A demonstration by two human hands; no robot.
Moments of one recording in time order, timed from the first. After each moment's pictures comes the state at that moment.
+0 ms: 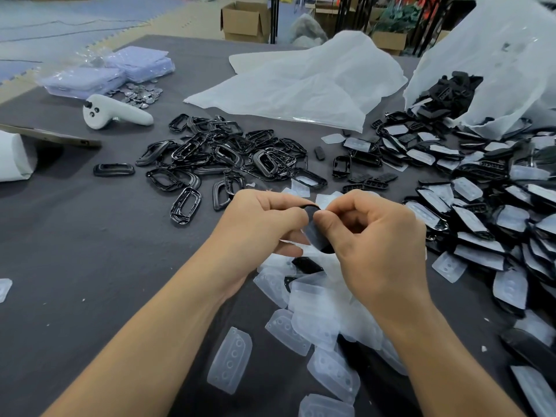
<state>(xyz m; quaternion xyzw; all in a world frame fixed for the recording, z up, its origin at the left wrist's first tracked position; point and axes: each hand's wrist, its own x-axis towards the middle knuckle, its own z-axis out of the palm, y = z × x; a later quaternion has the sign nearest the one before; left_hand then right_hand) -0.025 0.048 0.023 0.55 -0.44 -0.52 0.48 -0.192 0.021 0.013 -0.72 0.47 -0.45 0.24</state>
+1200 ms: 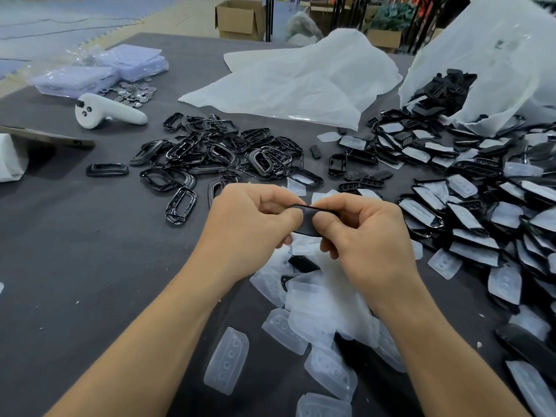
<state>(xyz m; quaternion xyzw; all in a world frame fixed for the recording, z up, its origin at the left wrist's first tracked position) -0.028 0.048 0.024 0.63 -0.48 -0.37 0.49 -0.192 0.011 0.010 -0.63 0.46 -0.42 0.47</state>
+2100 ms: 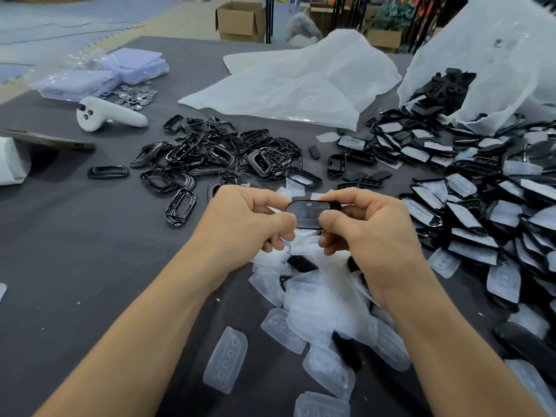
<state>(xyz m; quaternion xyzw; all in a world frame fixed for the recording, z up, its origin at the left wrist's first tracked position) -0.014 0.043 0.017 0.61 -0.46 -0.44 0.47 -0.197 0.008 0.020 -0.55 0.43 -0.44 0.56</state>
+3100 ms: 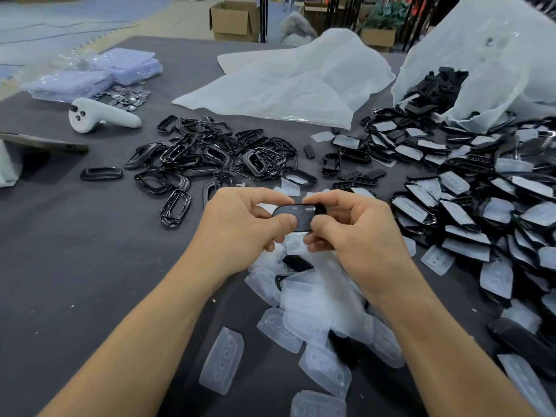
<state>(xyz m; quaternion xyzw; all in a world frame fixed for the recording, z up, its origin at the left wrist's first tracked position) -0.015 0.039 0.006 0.63 -0.51 -0.37 0.46 -0.195 0.008 0.011 -0.62 0.45 -0.40 0.50</state>
